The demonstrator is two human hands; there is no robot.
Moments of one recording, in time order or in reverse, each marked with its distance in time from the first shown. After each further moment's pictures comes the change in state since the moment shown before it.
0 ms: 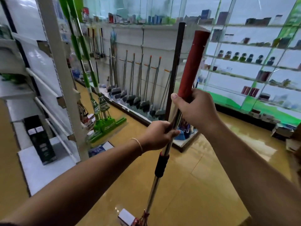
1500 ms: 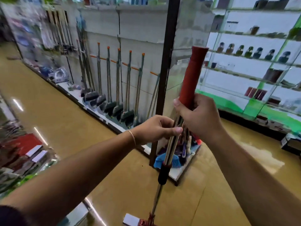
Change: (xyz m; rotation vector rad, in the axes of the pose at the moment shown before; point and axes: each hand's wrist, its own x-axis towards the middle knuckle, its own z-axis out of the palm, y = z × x) left_hand 0.601 -0.214 -0.009 -0.421 -0.348 0.031; right_hand 0.492 0.340 0.137 0.027 0.049 0.026
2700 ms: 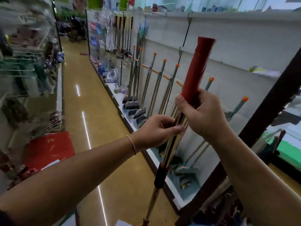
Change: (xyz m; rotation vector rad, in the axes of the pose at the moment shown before) left_hand 0.140 -0.141 -0.391 -0.007 0.544 0.130; right_hand 0.357 0.032 0.344 0.237 -0.384 -0.299
